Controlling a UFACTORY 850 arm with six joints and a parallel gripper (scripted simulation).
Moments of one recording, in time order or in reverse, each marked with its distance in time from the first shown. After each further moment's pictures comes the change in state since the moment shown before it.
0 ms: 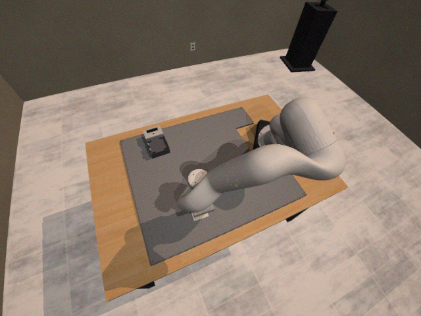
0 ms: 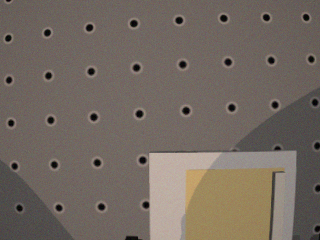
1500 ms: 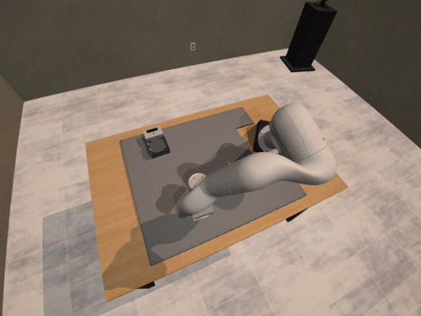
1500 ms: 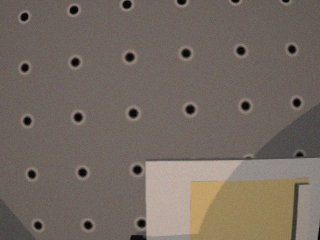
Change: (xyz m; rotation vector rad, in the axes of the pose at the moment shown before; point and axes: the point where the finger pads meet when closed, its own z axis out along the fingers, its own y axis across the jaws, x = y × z) arm 0.000 0.000 0.032 -0.001 0.000 0.000
